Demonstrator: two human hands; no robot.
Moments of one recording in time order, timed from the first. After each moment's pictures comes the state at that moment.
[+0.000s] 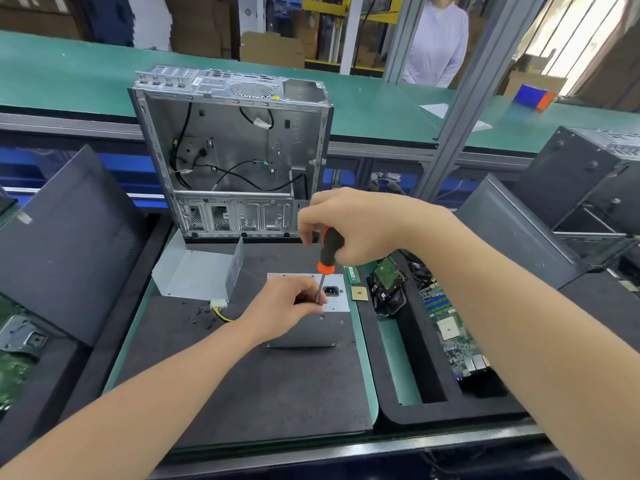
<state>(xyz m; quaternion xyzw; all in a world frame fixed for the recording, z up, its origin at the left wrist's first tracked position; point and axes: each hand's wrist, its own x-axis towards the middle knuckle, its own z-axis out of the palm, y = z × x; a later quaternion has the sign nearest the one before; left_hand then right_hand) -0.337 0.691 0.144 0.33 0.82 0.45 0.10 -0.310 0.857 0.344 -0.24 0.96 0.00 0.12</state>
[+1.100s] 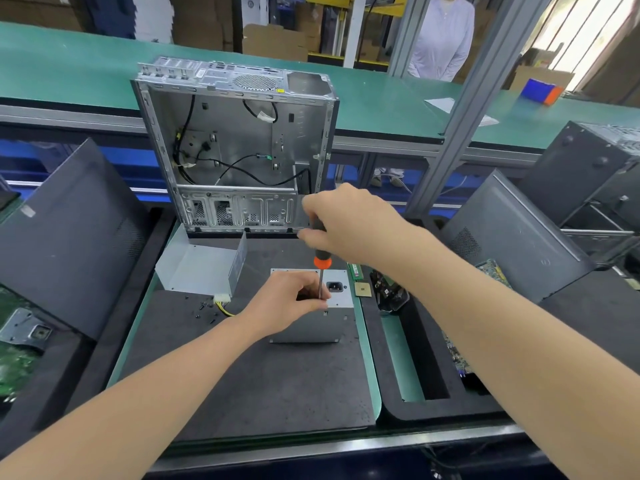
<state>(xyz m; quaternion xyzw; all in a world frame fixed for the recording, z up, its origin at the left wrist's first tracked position) -0.340 0.688 0.139 0.36 0.81 0.45 0.09 -0.304 0.825 0.323 -0.10 0.99 0.01 -0.03</state>
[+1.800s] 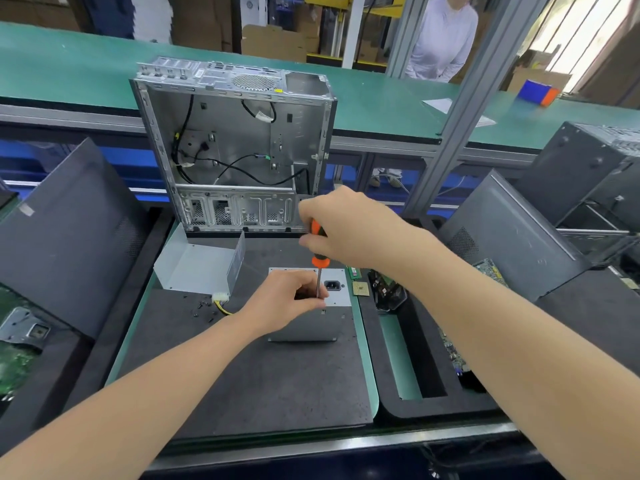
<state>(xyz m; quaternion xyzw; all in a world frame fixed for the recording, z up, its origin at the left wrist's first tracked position) -0.338 0.687 0.140 0.36 0.81 0.45 0.08 -0.296 0.827 0.325 -0.13 0.99 -0.01 -0.01</state>
